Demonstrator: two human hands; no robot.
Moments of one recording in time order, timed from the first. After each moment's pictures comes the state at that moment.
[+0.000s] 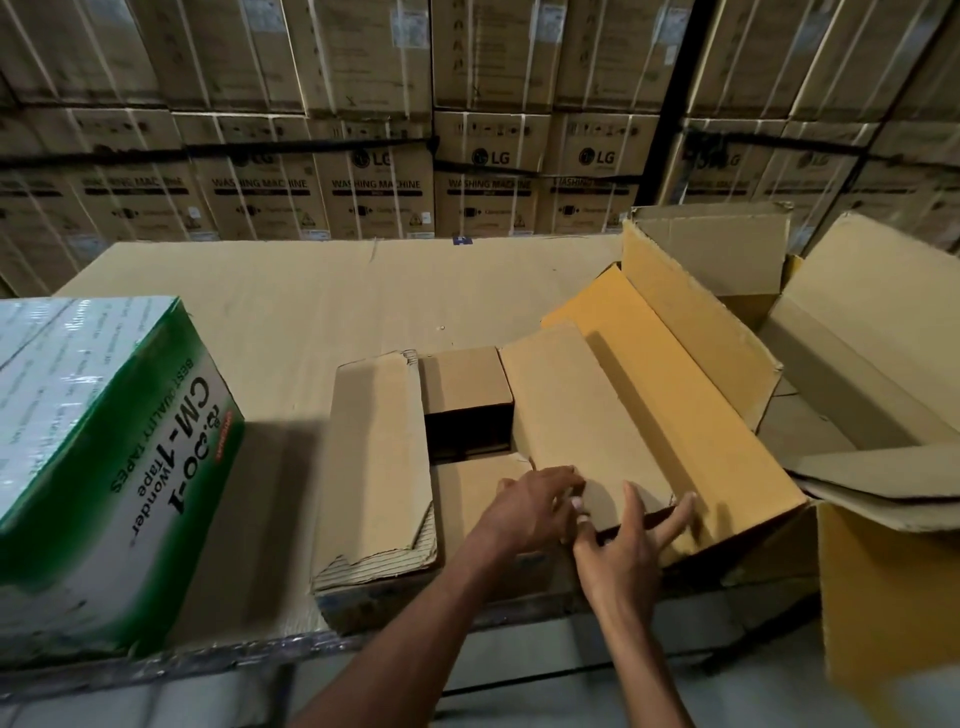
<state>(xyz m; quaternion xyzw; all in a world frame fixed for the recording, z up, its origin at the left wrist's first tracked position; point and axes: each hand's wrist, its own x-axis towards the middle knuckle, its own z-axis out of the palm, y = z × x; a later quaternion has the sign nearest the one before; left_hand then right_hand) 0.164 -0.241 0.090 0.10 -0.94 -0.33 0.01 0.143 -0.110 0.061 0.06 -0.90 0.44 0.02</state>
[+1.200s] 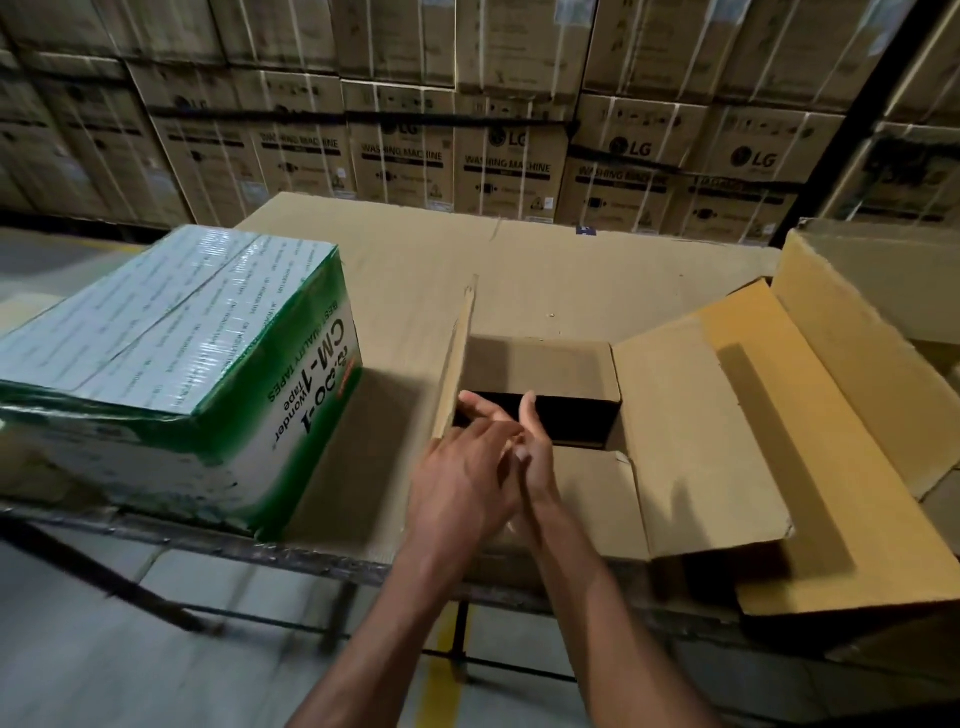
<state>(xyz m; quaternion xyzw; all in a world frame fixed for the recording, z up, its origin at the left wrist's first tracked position) 0.323 -0.295 0.161 0.34 -0.90 -0.13 0.23 0.213 -0.289 0.109 0.15 -0.42 0.70 -0.56</state>
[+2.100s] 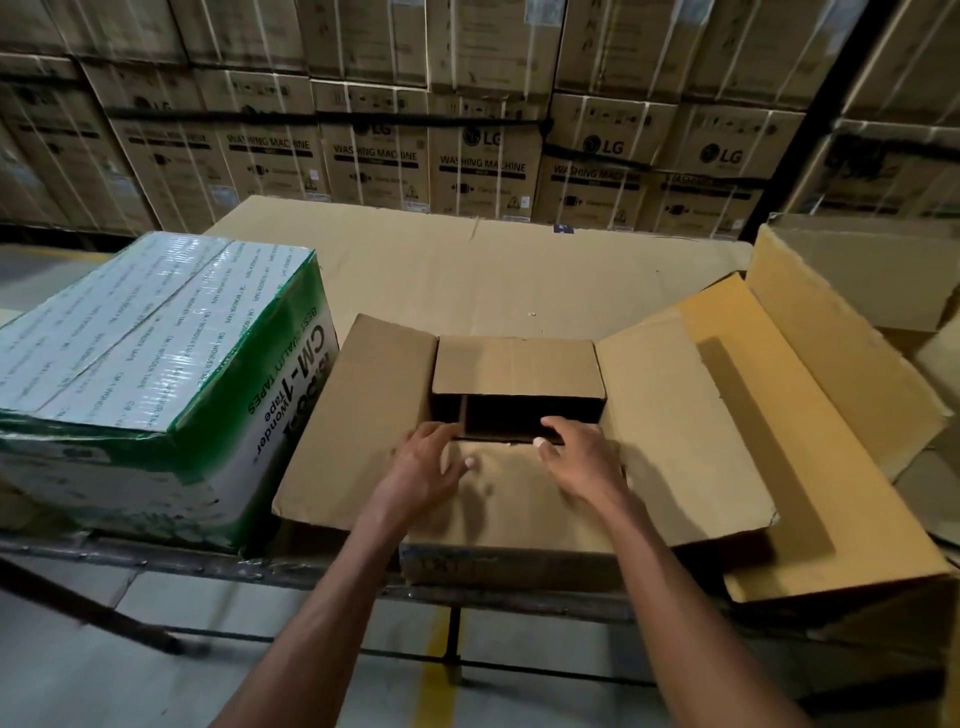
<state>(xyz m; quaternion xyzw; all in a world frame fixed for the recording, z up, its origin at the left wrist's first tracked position) 0.323 -0.384 0.088 0.36 -0.88 -0.29 0.08 0.123 -0.256 0.093 0.40 -0.89 0.18 -0.16</state>
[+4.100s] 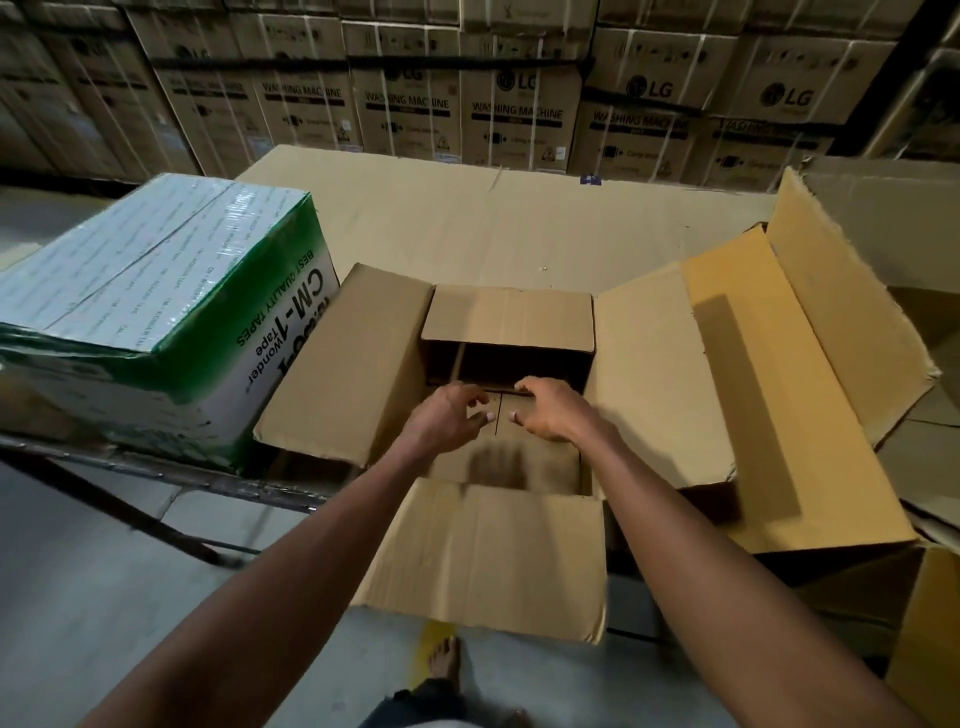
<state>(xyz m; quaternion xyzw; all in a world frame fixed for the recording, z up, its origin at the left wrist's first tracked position) 0.251 -0.354 0.056 0.37 -0.89 -0.27 0.06 0.090 -0.259 0.080 0.48 -0.83 0.13 -0.26</state>
